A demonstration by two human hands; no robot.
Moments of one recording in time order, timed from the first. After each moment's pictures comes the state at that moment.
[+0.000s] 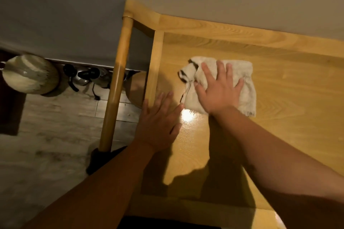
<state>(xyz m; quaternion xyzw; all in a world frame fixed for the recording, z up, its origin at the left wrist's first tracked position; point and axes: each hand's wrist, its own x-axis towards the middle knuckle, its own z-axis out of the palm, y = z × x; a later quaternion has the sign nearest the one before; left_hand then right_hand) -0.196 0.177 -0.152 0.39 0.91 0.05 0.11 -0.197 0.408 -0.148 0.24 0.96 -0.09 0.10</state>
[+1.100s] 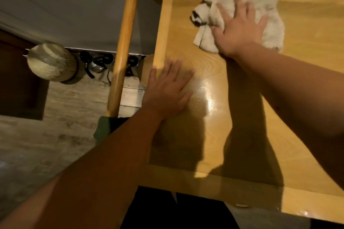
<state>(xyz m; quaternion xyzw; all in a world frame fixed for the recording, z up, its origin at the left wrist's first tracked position) -0.195 0.178 -0.151 0.38 0.92 0.07 0.12 -0.236 0.441 -0.138 0.20 0.97 -0.06 0.08</state>
